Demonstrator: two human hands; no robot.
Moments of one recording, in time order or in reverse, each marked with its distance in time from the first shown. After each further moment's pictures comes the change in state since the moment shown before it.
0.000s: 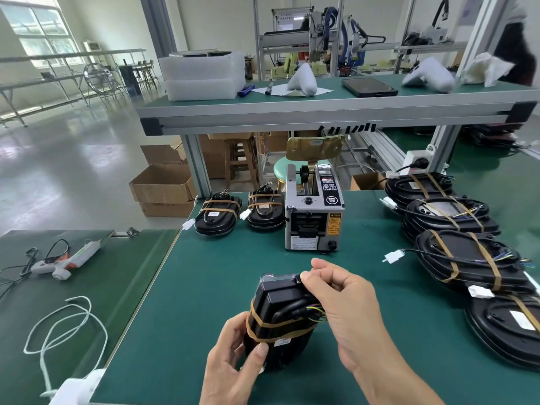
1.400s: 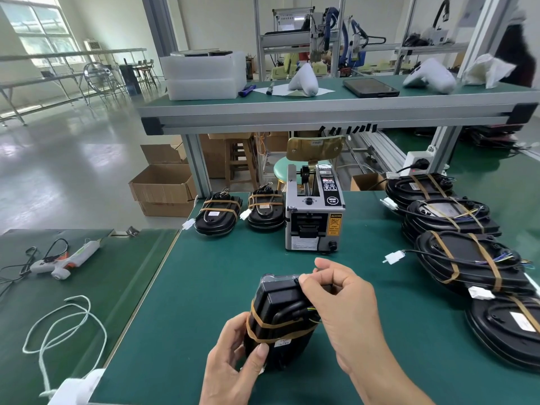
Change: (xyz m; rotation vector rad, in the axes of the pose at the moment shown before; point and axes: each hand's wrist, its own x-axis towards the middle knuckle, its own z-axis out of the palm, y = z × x) left_hand -0.001 0.001 0.000 0.009 0.007 -0.003; right_hand 0.000 0.007 0.003 -0.162 0.078 -0.104
